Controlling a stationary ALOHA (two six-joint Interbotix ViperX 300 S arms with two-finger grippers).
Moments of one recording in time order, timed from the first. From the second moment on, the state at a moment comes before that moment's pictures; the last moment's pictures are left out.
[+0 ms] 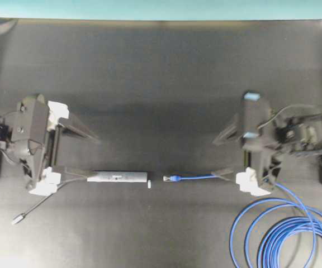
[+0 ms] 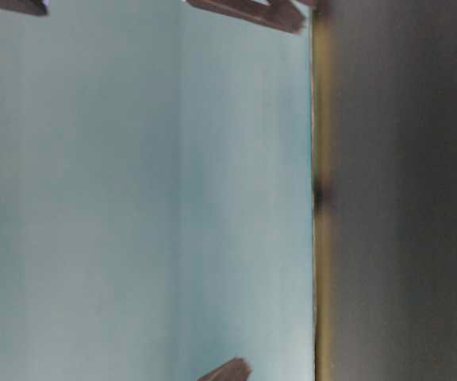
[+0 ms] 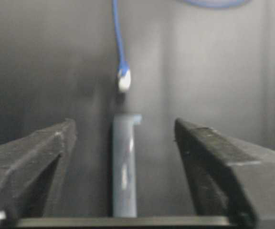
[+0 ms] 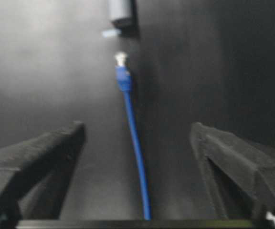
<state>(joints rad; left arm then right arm) -0.06 -0.46 1.03 0.04 -0.31 -0.10 0.10 -0.32 0.85 0.03 0.23 0.15</state>
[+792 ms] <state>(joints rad) -0.08 0.05 1.11 0.04 -0.89 -0.18 0.10 -0.22 0.85 0.03 0.09 0.16</state>
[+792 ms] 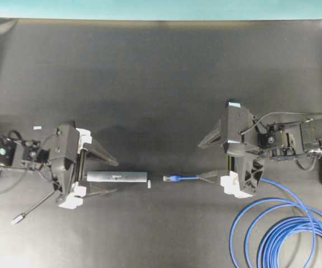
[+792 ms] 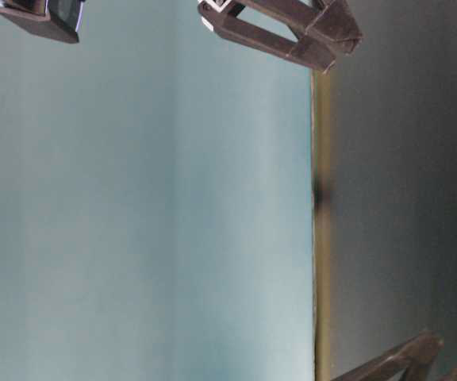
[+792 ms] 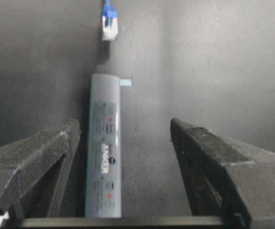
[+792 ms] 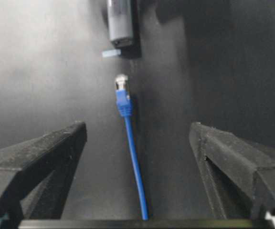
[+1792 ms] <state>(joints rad) -0.08 0.30 1.04 0.04 -0.95 -0.21 0.11 -0.21 0.83 0.04 0.14 0.16</state>
